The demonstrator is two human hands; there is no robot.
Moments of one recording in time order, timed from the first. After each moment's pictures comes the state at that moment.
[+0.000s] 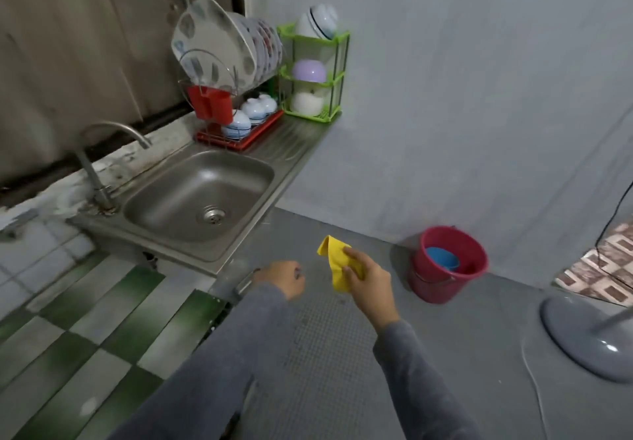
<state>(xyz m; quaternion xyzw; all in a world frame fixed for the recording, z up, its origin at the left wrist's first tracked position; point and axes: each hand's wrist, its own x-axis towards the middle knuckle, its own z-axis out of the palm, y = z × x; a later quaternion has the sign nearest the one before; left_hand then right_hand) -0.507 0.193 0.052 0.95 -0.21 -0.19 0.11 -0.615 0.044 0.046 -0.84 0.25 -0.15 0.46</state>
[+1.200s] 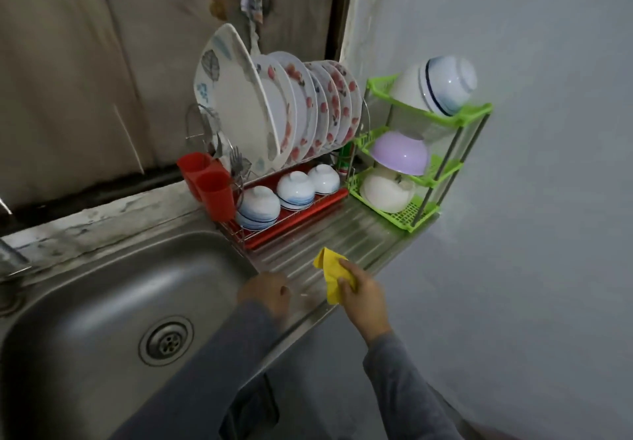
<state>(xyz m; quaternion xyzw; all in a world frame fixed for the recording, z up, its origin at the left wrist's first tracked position) -0.038 0.020 0.026 0.98 0.01 -0.09 0.15 -0.060 -0.180 0.032 -0.90 0.02 -0.05 0.43</state>
